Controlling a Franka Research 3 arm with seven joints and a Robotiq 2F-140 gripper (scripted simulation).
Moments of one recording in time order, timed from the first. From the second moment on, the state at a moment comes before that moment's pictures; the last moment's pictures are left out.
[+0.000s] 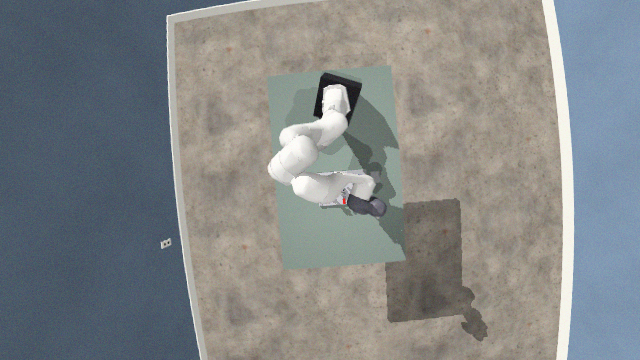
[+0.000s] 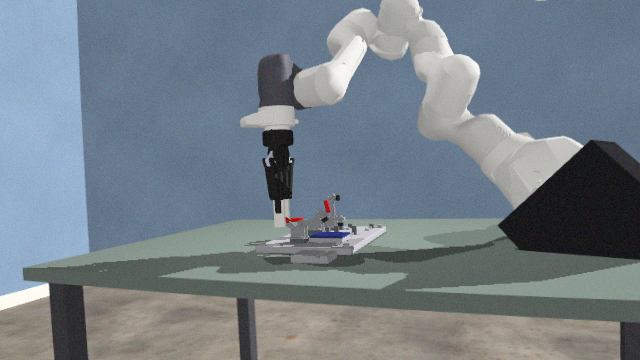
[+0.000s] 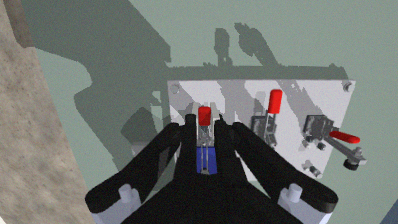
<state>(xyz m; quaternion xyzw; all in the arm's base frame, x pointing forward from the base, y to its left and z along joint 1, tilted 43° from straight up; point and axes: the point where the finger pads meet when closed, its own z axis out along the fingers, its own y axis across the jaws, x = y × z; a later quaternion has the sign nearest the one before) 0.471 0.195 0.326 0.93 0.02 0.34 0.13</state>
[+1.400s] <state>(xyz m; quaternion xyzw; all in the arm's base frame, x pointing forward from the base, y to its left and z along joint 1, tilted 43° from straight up) 0.490 0.193 0.322 0.93 0.03 0.34 0.13</state>
